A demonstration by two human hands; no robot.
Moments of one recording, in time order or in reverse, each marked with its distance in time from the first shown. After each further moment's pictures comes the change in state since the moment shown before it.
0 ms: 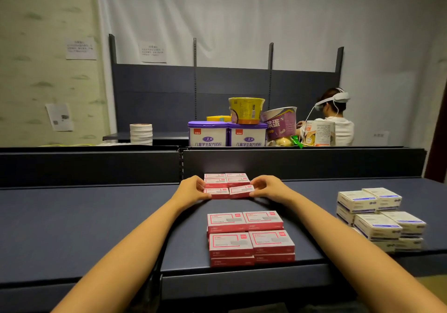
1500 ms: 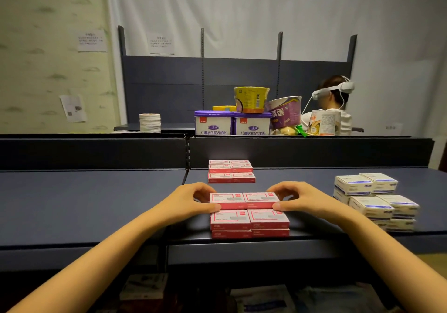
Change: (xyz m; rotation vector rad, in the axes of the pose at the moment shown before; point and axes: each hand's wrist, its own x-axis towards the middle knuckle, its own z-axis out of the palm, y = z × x) left_hand -0.130 0.042 -0.033 -0.146 -0.234 0.100; right_hand -0.132 -0.019 -0.025 0.055 -0.181 -0.114
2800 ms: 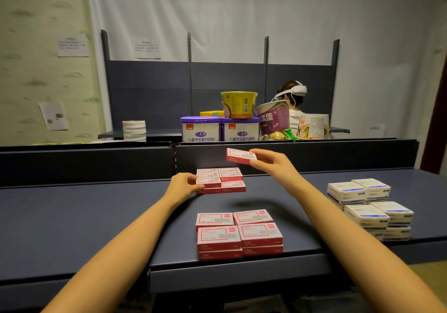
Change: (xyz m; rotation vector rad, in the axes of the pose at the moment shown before) left_hand 0.125 -0.050 0.001 0.119 0.310 -0.063; right_hand 0.083 -0.007 -0.019 0.258 0.404 -0.146
